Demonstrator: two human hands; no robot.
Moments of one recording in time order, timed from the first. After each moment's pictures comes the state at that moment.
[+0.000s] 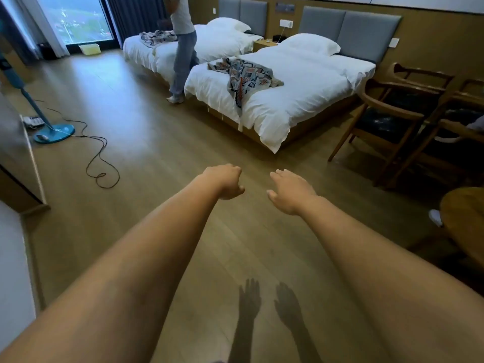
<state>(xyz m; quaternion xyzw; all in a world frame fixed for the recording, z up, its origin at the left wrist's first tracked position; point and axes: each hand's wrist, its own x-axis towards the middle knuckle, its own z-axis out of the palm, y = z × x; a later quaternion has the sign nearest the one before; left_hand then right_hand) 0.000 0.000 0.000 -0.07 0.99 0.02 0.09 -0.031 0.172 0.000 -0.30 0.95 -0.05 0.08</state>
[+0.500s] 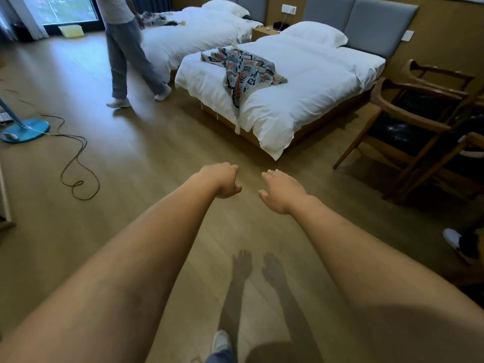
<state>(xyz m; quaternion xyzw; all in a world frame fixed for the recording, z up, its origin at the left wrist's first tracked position) -0.211 -0.099 -0.027 -0.08 0.99 0.02 0.12 -0.244 0.061 -0.034 -0.30 0.95 -0.04 0.12</state>
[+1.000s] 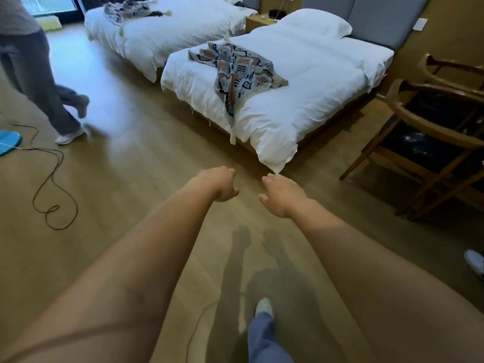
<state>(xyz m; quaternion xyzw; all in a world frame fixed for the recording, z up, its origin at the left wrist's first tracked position) -0.458 -0.194 -0.050 -0.07 0.98 0.01 0.16 -0.485 -0.028 -0.051 -0.29 0.95 -0.03 0.14</state>
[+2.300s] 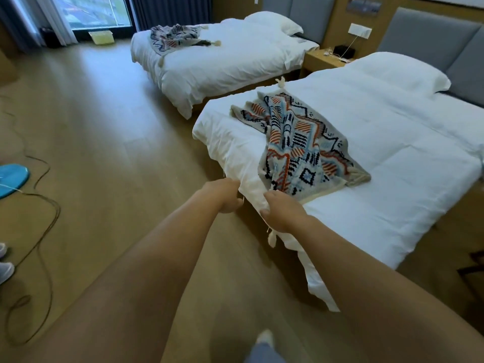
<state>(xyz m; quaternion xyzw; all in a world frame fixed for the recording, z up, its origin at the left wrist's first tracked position) -1.053 -0.617 -0.042 -0.15 0.97 0.08 0.15 -1.114 -0.461 -0.065 -0.37 0.92 -0.07 0.13</state>
